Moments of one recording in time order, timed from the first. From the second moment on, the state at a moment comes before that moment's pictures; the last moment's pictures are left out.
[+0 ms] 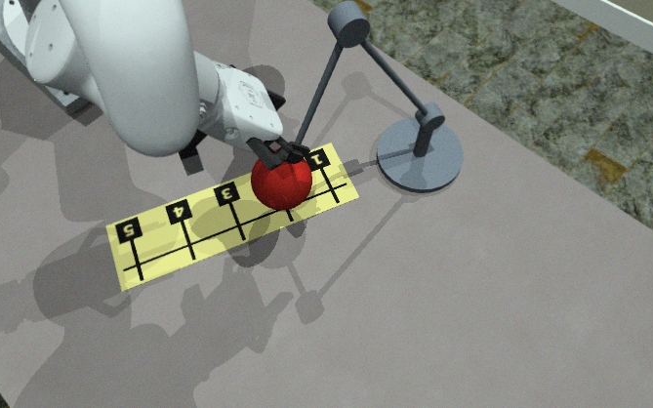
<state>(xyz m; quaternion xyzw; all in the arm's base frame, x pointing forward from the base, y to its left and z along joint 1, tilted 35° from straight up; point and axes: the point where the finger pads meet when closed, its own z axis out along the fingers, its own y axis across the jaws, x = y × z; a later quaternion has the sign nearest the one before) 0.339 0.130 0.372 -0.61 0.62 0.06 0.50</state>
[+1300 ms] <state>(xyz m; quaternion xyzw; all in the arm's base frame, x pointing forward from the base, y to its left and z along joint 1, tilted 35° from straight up) 0.357 0.152 0.357 -0.61 0.62 0.06 0.50</state>
